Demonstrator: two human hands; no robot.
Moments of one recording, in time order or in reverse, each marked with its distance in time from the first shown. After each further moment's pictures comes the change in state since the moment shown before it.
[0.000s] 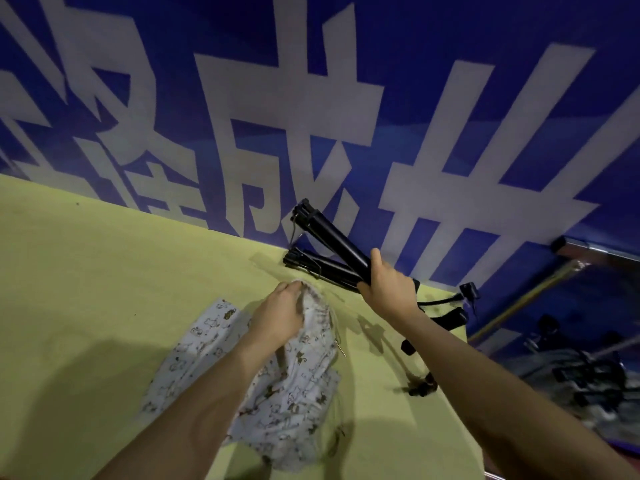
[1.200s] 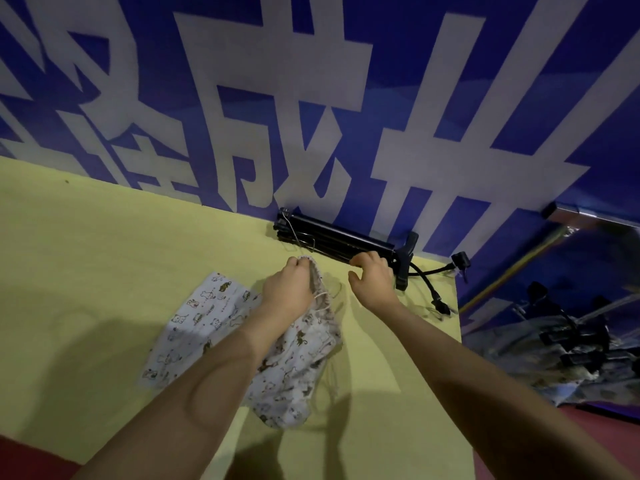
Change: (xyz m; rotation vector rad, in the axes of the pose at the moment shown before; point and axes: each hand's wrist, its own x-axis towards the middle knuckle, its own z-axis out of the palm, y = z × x) left_hand -0.021 0.038 0.008 0.327 -0.014 -0.015; right_hand -0.031 0.004 0.041 0.282 -0.065 0.107
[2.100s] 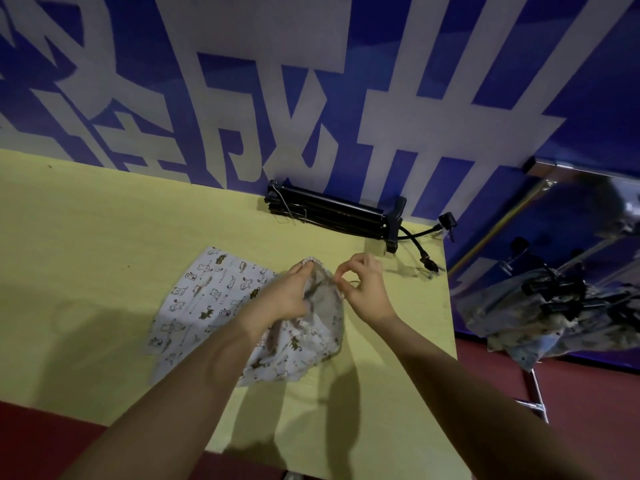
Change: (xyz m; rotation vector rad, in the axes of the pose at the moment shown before) left_hand -0.044 -0.013 0.027 -0.202 -0.364 0.146; right_hand -0.086 0.006 0.021 0.404 0.101 -0.079
